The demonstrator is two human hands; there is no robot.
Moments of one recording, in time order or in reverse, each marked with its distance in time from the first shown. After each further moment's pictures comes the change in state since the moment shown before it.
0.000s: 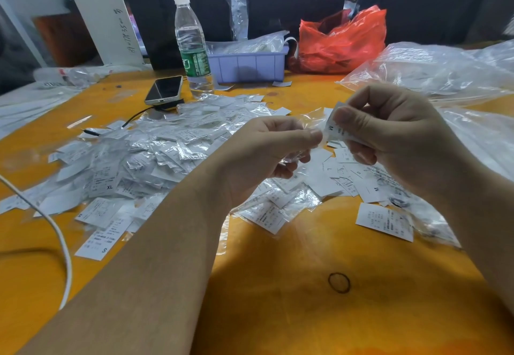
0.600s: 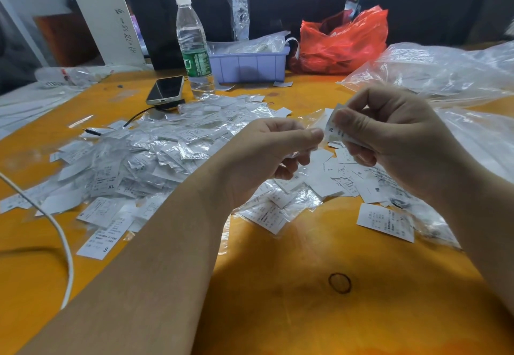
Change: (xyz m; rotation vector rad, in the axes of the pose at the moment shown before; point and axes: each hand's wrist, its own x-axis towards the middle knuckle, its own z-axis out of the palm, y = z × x) left_hand 0.000 0.001 0.003 -0.004 0.024 -0.024; right_hand 0.001 0.002 0.001 -0.009 -0.006 -0.001
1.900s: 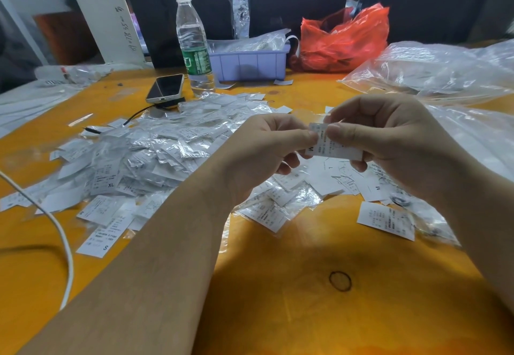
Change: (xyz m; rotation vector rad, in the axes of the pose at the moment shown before) left_hand 0.001 -0.001 0.000 0.049 0.086 0.008; right_hand -0.005 -0.009 0.005 -0.068 -0.042 0.087
